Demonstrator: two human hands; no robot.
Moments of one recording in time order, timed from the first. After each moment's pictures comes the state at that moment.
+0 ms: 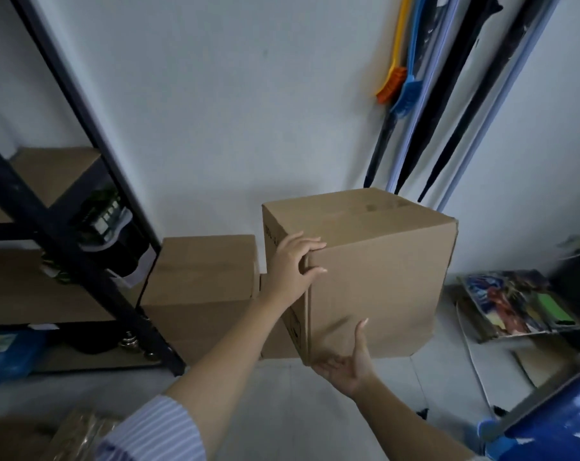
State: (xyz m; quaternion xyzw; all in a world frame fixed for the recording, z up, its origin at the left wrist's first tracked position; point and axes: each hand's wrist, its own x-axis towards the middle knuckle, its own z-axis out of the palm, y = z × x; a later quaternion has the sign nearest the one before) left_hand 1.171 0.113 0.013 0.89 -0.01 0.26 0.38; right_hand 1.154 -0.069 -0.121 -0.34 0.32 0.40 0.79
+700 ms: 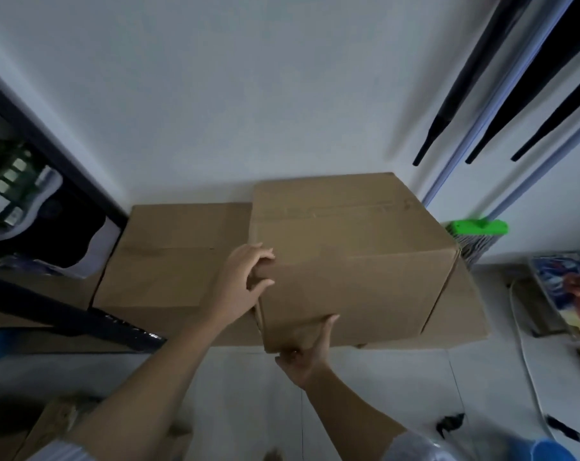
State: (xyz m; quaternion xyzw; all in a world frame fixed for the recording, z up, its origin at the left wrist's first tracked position) left_hand 1.265 0.256 -0.172 0.93 0.05 0.16 0.32; right_hand 1.270 0.089 -0.278 -0.35 0.40 0.42 0.74
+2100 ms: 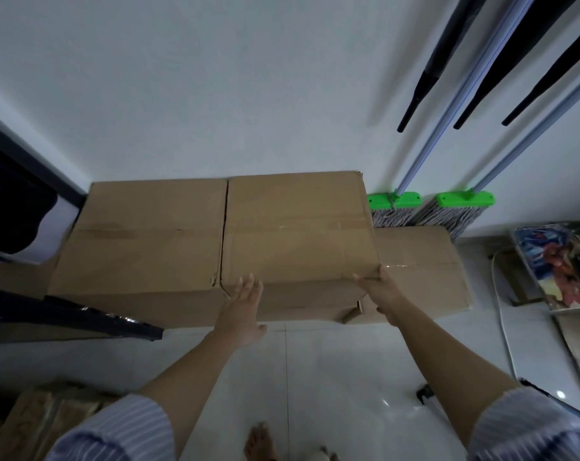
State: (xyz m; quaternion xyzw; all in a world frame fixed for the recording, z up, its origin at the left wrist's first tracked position) left_hand 1.257 0.205 -0.302 0.93 0.16 -0.27 0.18; right_hand 1.425 -0.052 -0.308 -0.76 0.15 0.34 0.53
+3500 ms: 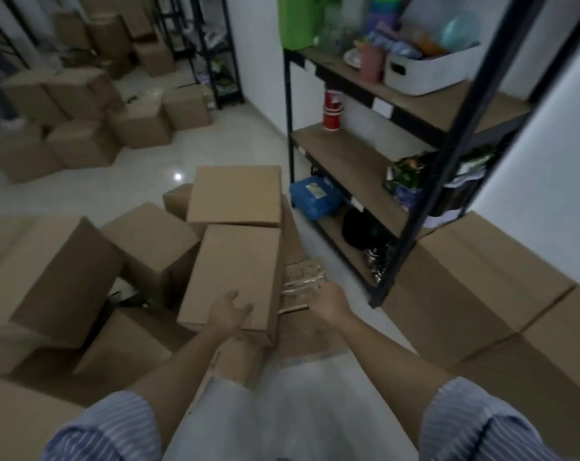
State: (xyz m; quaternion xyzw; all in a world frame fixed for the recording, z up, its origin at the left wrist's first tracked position) left_hand 0.580 0.209 -0.085 0.51 0.76 0.15 0.38; right_hand 0.802 0.227 -0.077 -0.71 -0.58 0.39 0.14
